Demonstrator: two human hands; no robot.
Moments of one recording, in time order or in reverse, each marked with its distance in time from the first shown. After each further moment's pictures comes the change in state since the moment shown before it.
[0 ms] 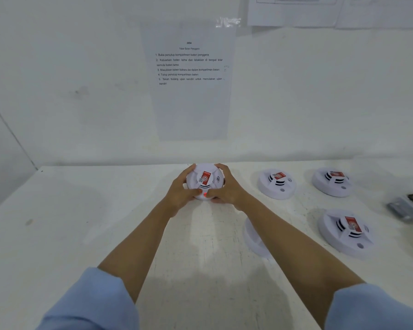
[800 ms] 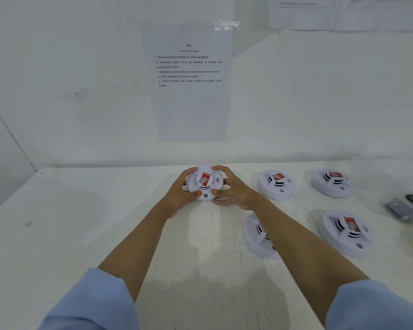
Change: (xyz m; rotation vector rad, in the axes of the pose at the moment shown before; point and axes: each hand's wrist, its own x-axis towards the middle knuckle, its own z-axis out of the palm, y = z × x) left_hand 0.008 -0.015 -0.012 -0.055 -0.100 0.018; right_hand 0.001 0.021 -0.020 0.295 -0.167 0.129
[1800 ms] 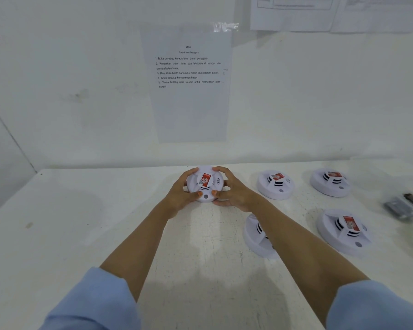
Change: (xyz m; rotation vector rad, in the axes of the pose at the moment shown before) left_hand -0.002 0.002 0.001 0.024 -0.010 0.007; right_hand 0.002 0.007 0.000 0.040 -0.005 -0.020
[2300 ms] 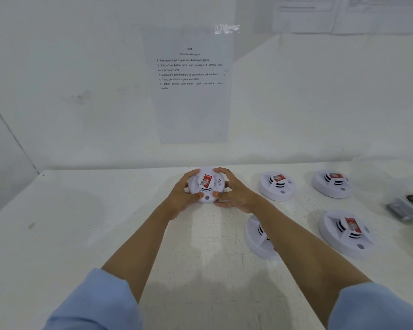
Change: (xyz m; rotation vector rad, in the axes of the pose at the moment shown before) left_hand 0.002 -0.002 -0.001 -0.018 -0.011 -0.003; right_hand 0.000 0.000 0.000 -0.003 -0.001 0.000
